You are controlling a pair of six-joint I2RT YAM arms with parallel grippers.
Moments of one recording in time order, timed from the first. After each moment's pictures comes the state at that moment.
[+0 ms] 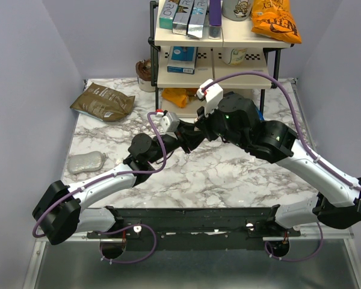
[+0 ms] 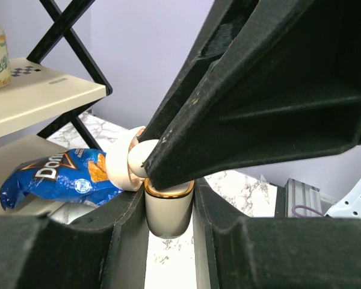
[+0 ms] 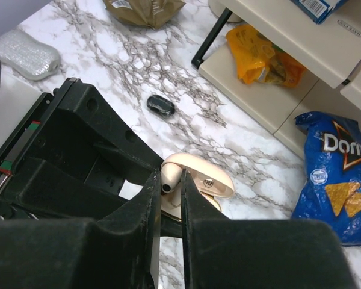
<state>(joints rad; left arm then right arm) -0.81 1.22 0.70 0.87 0.31 -0.30 1.03 1.35 1.68 -0.75 0.33 0.03</state>
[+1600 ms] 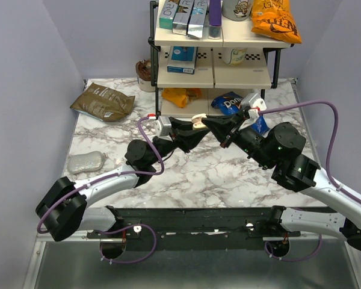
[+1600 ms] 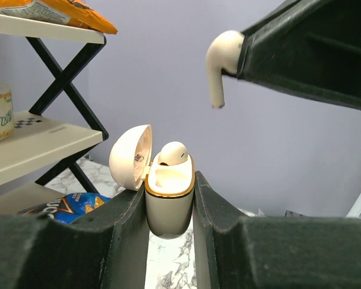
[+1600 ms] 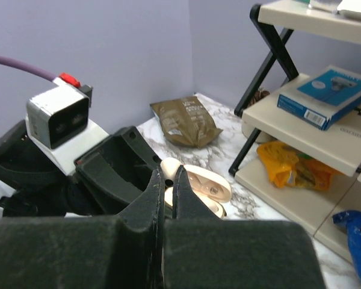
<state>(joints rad) -0.81 1.26 0.66 1.14 0.30 -0.32 1.03 0.95 1.16 -0.06 0.19 0.02</state>
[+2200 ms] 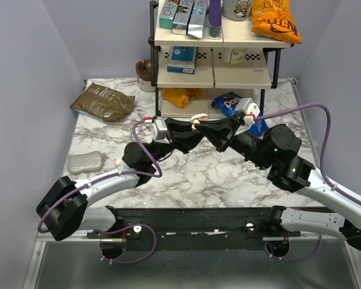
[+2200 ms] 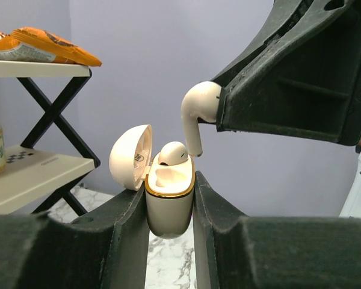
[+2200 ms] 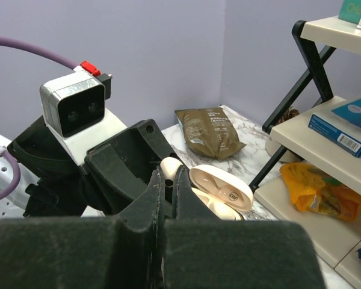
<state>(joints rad) -0.81 1.27 0.66 1.25 0.35 -0.31 1.03 0.96 1.11 0.05 0.06 -0.02</state>
